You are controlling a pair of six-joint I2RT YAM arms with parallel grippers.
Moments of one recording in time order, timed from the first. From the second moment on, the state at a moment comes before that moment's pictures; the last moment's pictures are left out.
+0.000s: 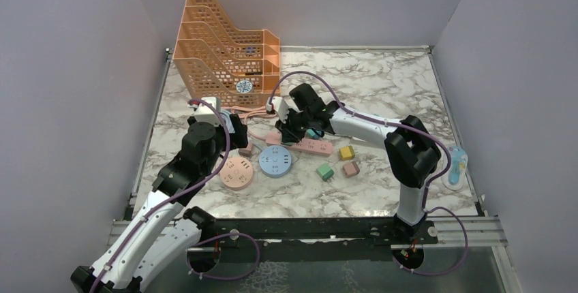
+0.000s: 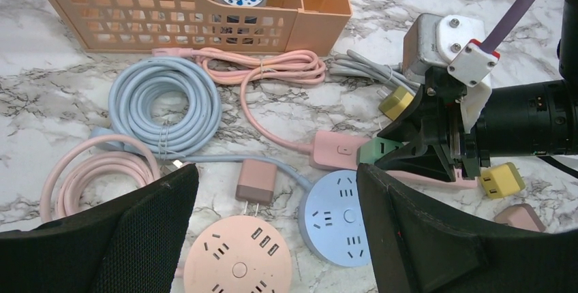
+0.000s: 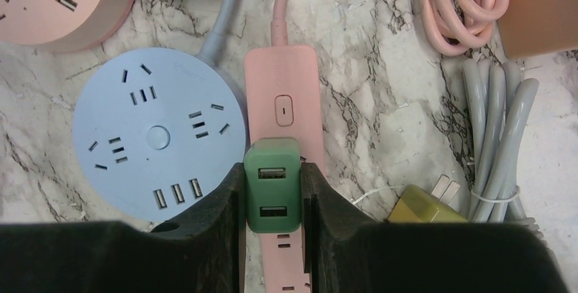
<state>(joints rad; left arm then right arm) -0.53 0.65 0.71 -0.42 -0.33 -0.38 0.77 1.91 1.35 -0.31 -0.35 -0.41</state>
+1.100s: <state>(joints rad) -0.53 0.73 0.76 -0.39 -0.10 -0.41 0.78 1.47 1.10 -0.50 0.09 0.36</state>
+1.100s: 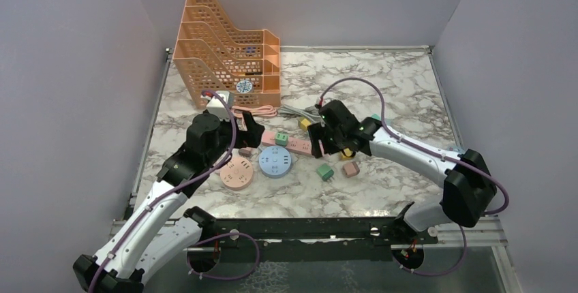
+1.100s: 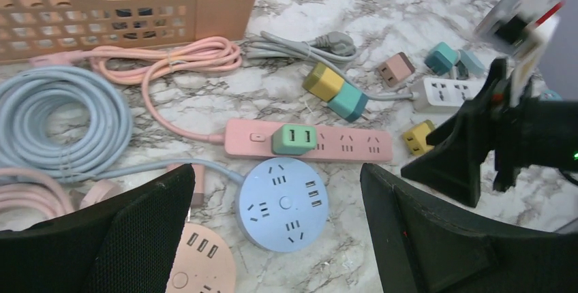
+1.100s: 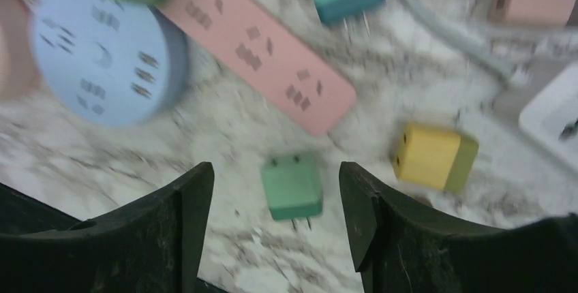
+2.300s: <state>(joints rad) -0.53 0.86 0.68 -0.16 0.11 -0.67 0.79 1.56 0.85 -0.48 0.03 0.32</state>
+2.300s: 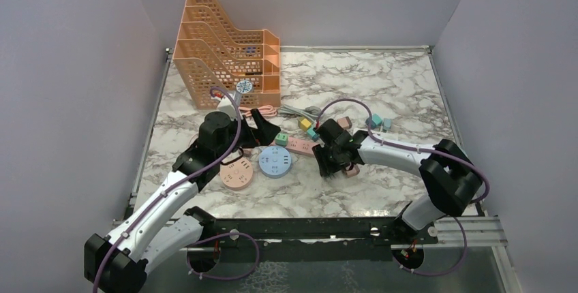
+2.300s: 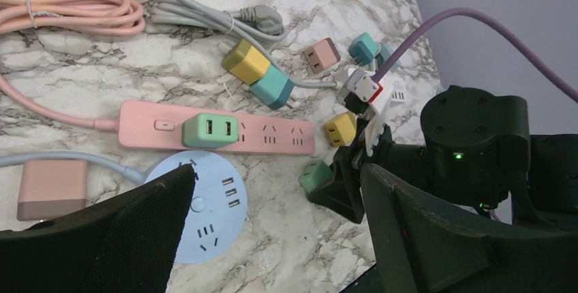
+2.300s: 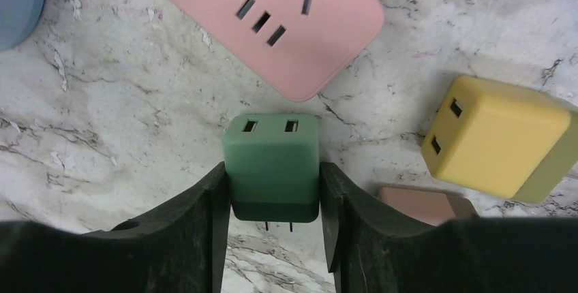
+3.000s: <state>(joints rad) -0.53 0.88 0.61 -0.06 0.23 -0.67 0.80 1.30 0.83 -0.34 0.15 0.81</state>
